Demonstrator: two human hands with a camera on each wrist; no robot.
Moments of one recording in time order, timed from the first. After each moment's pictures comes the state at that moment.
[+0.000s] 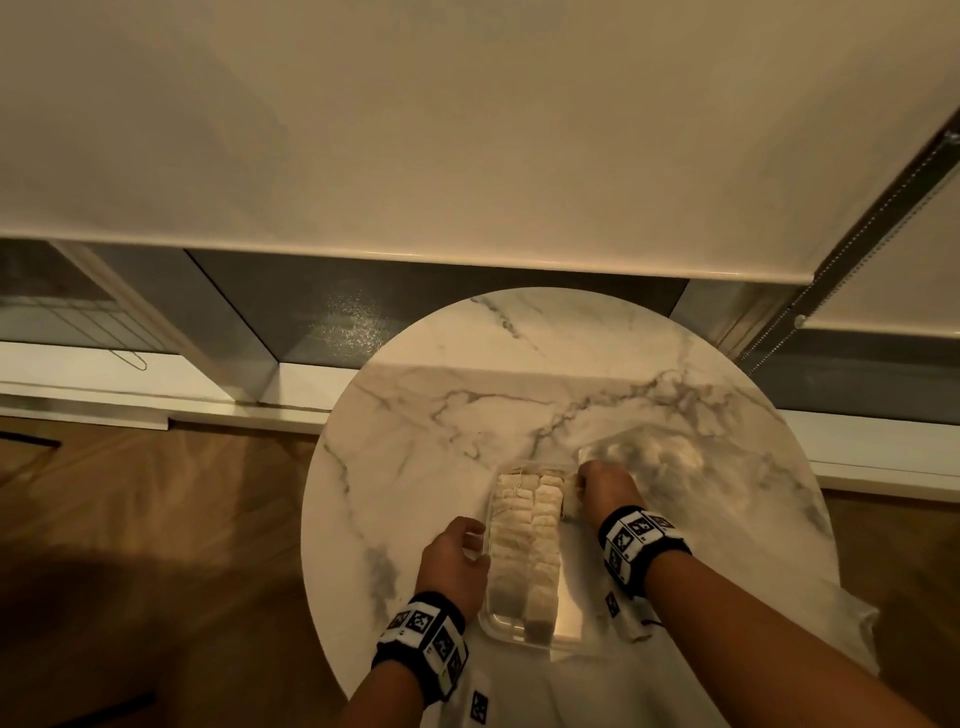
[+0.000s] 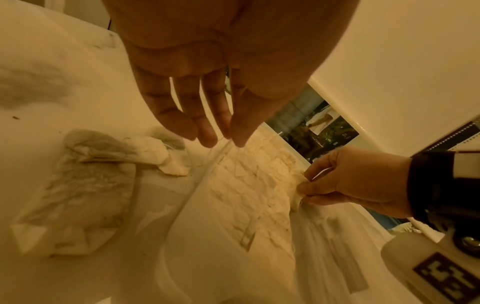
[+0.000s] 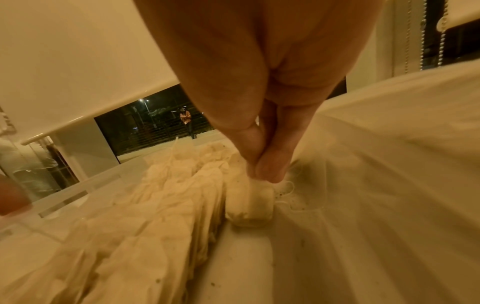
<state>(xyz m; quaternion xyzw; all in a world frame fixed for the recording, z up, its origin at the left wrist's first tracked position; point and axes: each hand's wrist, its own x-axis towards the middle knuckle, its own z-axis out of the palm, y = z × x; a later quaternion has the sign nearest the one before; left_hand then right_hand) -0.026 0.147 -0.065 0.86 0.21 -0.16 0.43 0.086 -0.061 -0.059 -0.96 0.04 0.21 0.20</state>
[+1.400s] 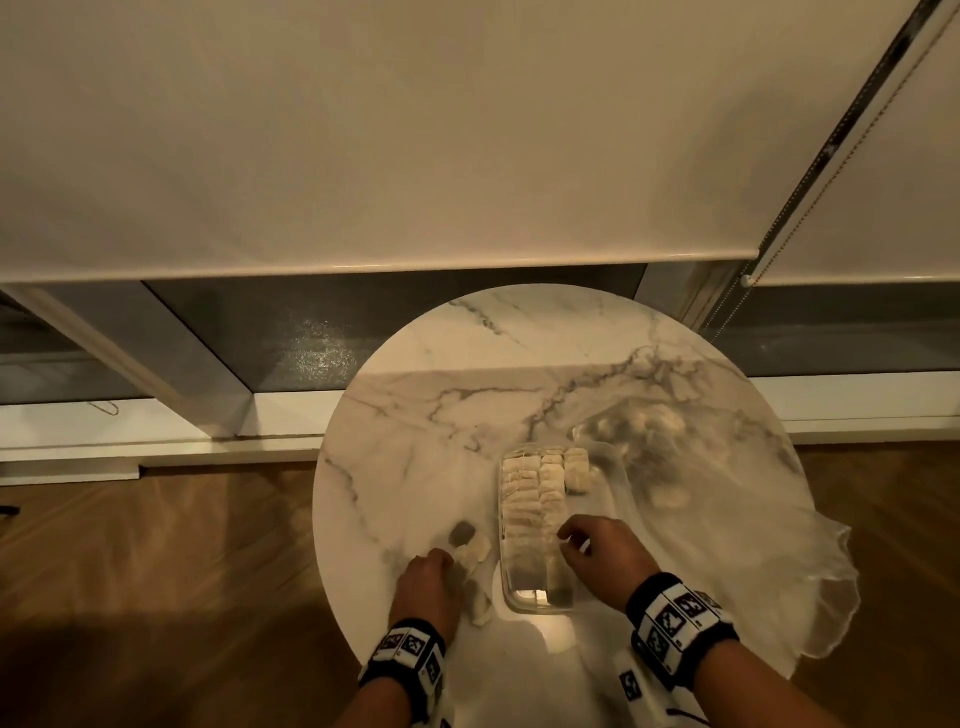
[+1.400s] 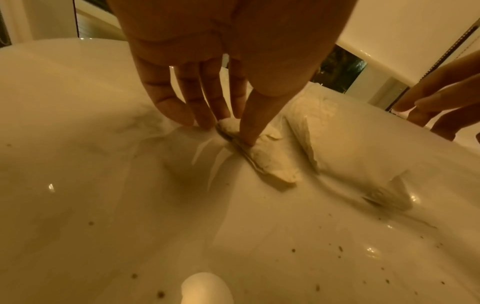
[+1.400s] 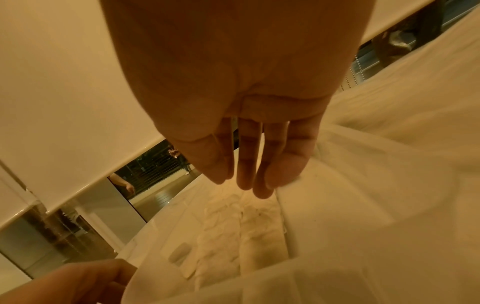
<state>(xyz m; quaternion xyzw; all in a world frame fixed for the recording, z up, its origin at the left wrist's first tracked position) -0.069 0.215 -0.107 0.93 0.12 -0.18 0.28 -0.036 -0.039 -0.045 -0.93 0.03 0.20 0.30</state>
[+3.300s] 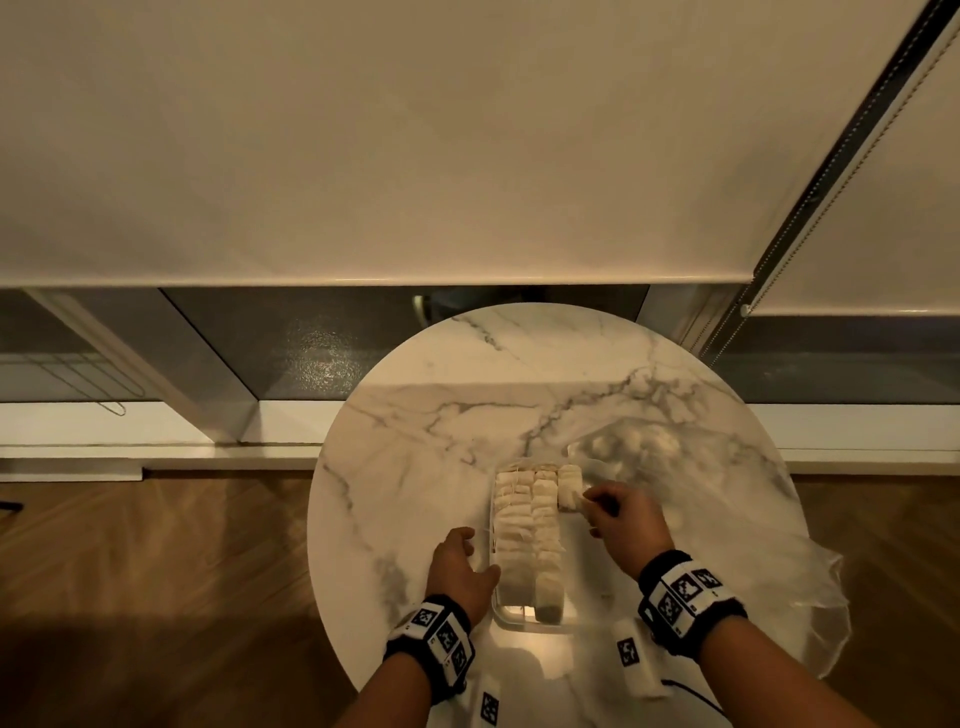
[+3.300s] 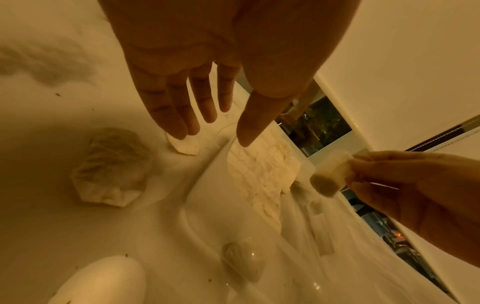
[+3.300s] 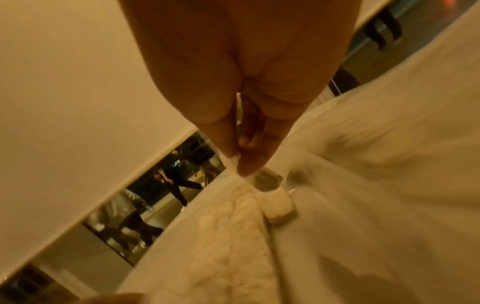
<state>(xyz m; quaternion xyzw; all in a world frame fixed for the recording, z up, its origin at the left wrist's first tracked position) -0.043 0.157 -0.064 0.84 0.20 -0.19 0.46 0.002 -0.071 -0.029 -0.87 0.13 0.08 0.48</state>
